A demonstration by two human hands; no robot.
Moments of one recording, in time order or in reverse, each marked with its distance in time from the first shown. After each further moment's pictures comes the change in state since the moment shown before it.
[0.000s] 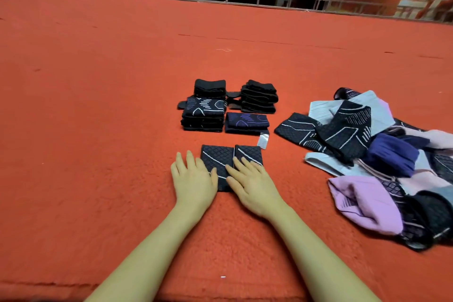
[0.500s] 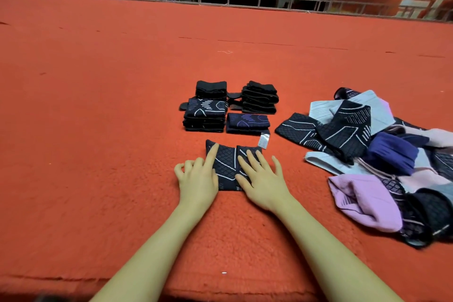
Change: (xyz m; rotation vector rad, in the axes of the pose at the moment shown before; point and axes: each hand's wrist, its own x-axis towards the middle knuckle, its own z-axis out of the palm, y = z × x) left_hand -0.004 0.000 0.003 -0.222 0.205 0.114; right_hand -0.001 0.016 -0.001 -0.130 -0.112 0.221
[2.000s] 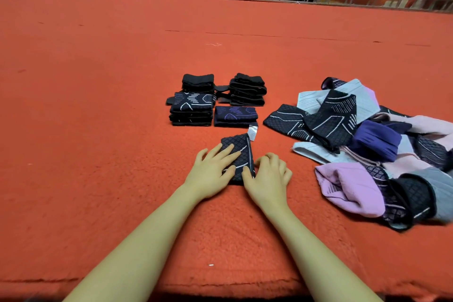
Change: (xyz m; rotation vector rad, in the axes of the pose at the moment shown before) left_hand 0.020 0.029 0.007 -0.096 -0.581 0.302; right_hand -0.024 0.004 0.006 0.296 0.396 0.403
